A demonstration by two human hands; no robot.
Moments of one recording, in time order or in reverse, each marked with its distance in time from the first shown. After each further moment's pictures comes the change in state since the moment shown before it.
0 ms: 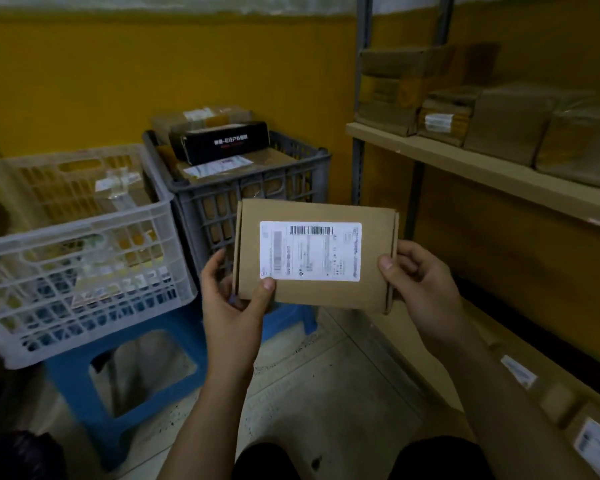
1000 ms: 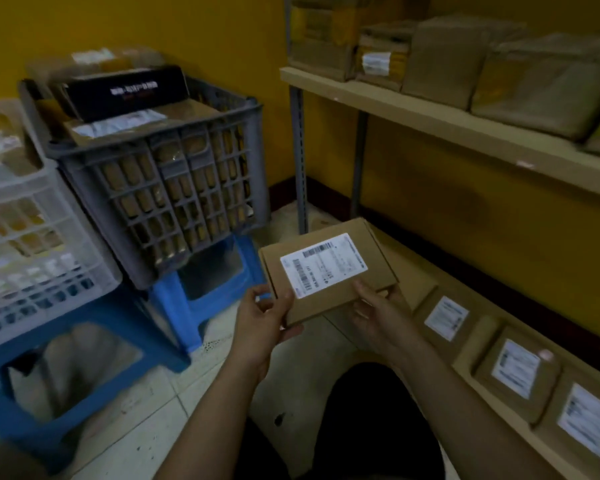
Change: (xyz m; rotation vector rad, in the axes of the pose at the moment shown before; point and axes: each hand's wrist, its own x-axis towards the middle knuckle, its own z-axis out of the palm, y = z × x) left_hand -0.031 -0.084 0.079 -0.077 -0.270 -0.703; right_hand -0.018 0.121 -0.047 0.565 0.255 0.522
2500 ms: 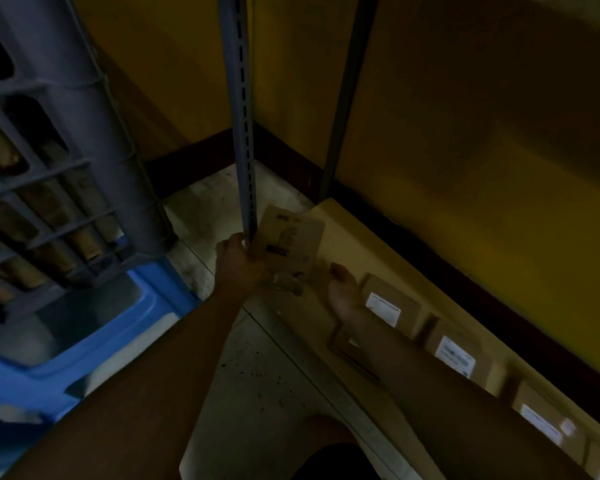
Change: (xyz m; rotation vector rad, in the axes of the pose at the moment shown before) left_hand 0.368 -0.053 0.108 0.770 -0.056 0.032; right_hand 0.339 0.040 -0.062 -0.933 0.258 0.120
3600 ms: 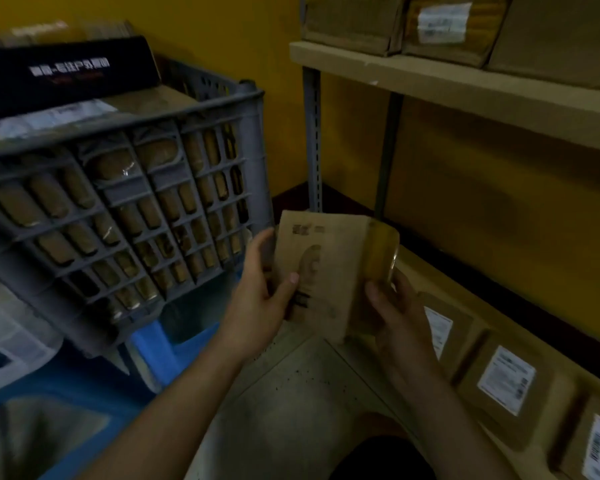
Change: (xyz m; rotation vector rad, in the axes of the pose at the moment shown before) left_hand -0.225 0.019 -0.136 -0.254 -0.039 0.515; right_hand -0.236 -0.047 -0.008 0.776 -0.174 -0.371
